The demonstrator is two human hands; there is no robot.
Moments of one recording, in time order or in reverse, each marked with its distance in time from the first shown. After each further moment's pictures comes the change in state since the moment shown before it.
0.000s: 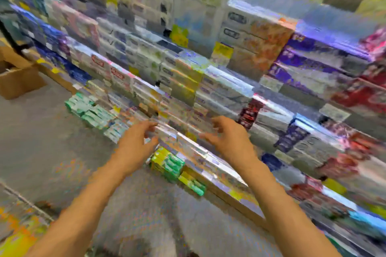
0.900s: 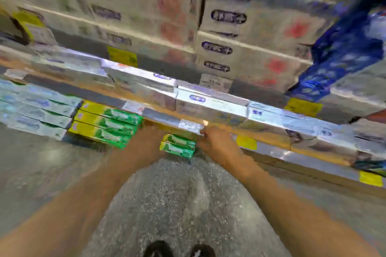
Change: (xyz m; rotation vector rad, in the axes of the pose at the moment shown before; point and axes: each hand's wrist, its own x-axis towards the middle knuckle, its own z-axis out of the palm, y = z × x) left_hand 0.164 -0.326 0.541 0.751 -0.841 0.242; right_hand 0.077 0.483 0.433 -0.077 -0.362 0.314
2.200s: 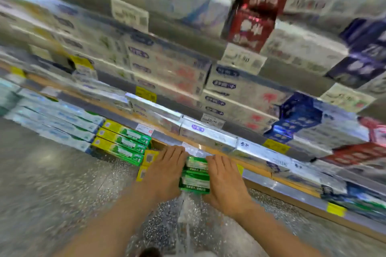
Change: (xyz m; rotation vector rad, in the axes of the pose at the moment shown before) left_hand -0.097 0.058 -0.066 0.091 0.480 0.263; right_hand -0.108 -0.053 -0.083 -0.395 0.261 -0.233
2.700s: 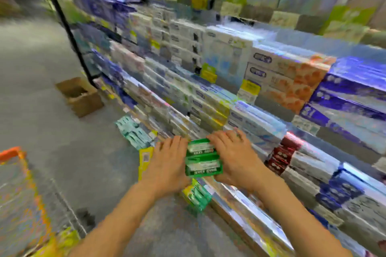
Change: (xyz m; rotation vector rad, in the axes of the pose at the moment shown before) left_hand -0.197 0.056 -0.499 0.272 0.459 -0.510; right_hand -0.023 -0.190 -0.482 -0.086 0.514 -0.707
